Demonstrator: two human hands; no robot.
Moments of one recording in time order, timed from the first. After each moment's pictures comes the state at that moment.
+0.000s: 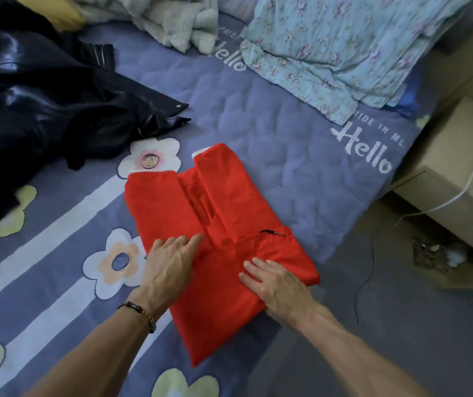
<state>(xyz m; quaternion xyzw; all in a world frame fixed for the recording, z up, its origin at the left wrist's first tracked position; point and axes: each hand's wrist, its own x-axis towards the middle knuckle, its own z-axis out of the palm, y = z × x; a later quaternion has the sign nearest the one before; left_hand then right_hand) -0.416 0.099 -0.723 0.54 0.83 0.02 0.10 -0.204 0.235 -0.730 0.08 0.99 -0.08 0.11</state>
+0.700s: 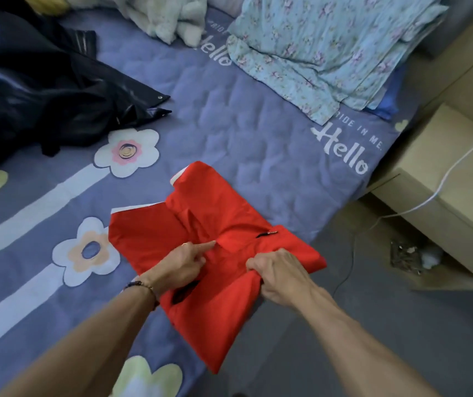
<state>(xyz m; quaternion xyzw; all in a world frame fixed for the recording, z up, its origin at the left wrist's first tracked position) -0.369 0.141 -0.740 0.41 0.77 0.16 0.46 -0.186 0.277 -0.676 0.16 0.96 -0.13 0.19</state>
